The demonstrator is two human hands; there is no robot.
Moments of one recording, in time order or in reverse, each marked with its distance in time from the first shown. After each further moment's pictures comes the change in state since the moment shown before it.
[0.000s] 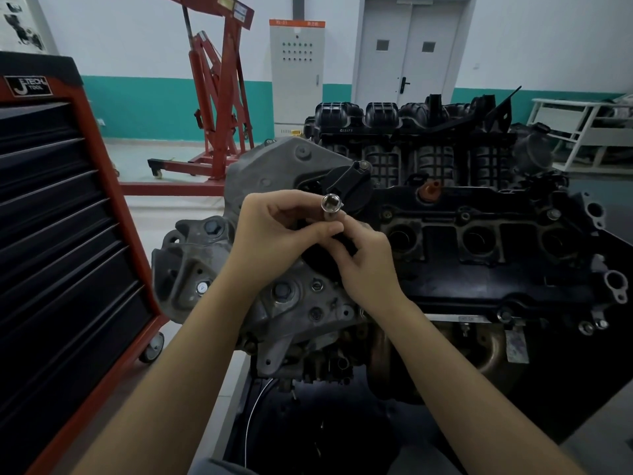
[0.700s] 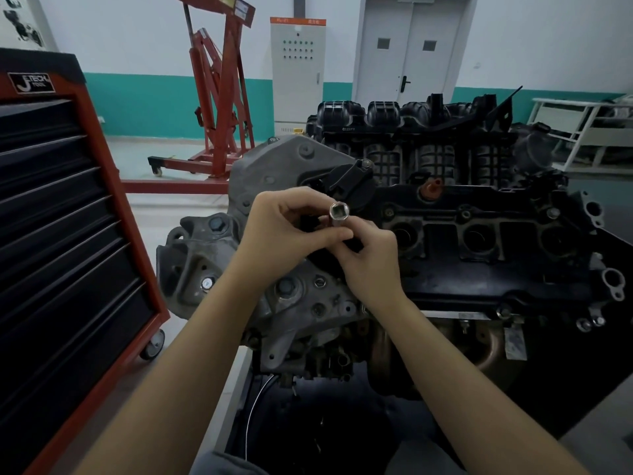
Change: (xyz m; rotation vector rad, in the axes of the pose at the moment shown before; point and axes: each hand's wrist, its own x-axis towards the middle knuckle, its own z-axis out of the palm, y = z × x) left_hand 0.000 0.000 0.000 0.101 -0.074 0.024; right_hand -0.004 0.000 0.001 0.018 0.080 0.035
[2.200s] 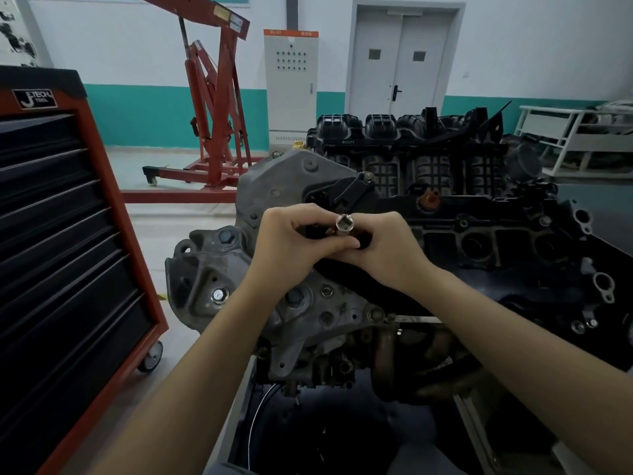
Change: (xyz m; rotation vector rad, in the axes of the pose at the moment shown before) left_hand 0.001 -0.003 0.002 0.018 0.079 0.013; right_hand 0.034 -0.019 -0.034 -0.169 -0.378 -0.031
